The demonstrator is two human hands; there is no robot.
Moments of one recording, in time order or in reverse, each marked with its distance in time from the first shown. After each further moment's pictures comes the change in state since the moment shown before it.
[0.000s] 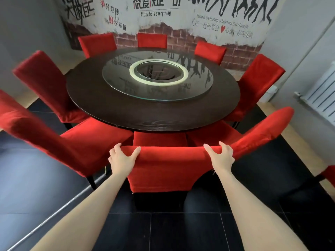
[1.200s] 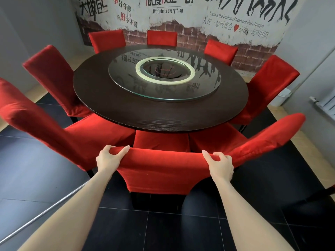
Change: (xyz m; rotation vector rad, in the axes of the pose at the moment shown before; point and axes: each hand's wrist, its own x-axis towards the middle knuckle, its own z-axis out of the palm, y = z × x) left_hand 0.011 -0.008 0.000 -0.108 0.104 -0.086; right_hand 0.022 0.020 -0.005 -0.143 -0.018 -0.022
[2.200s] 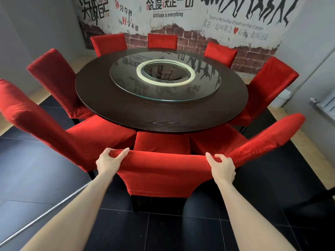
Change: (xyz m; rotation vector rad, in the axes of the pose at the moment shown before) left_hand -0.014 -0.006 -0.004 -0.015 0.027 -0.006; right_hand -0.006 0.008 -0.007 0.009 0.018 0.005
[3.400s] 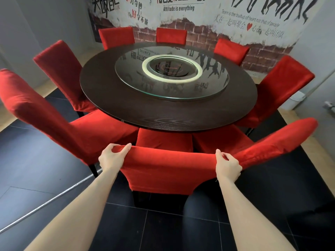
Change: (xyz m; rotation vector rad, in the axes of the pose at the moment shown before) left_hand -0.006 0.013 0.029 -0.068 0.051 -0.064; right_hand 0.031 -0.009 -0.004 0.161 0.107 0.080
